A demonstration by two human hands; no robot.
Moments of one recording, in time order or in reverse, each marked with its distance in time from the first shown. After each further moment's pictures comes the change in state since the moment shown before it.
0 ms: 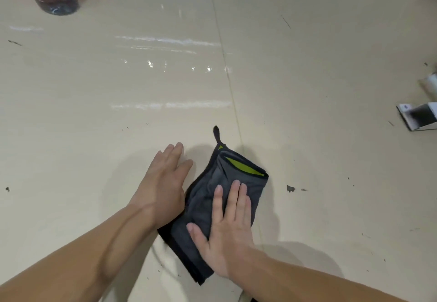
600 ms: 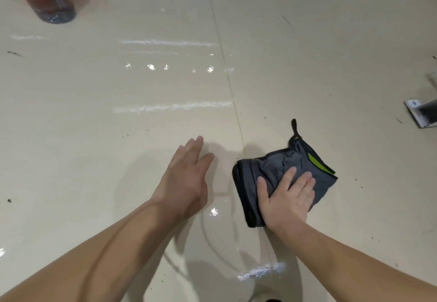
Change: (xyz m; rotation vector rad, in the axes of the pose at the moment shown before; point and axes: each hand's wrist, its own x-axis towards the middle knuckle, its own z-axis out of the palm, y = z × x) left_hand 0.032 0.029 -0.004 0.013 0.017 0.055; right_hand 0.062 0.100 -0.032 0.106 -0.003 0.556
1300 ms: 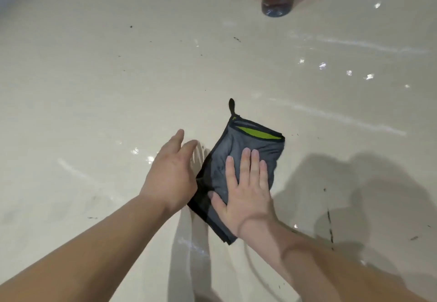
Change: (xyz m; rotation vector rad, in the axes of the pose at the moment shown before) left_hand -0.195 -0.137 -0.125 -0.030 0.187 -0.938; right_hand -0.164 -0.277 0.066 -0.144 -0.065 -1.276
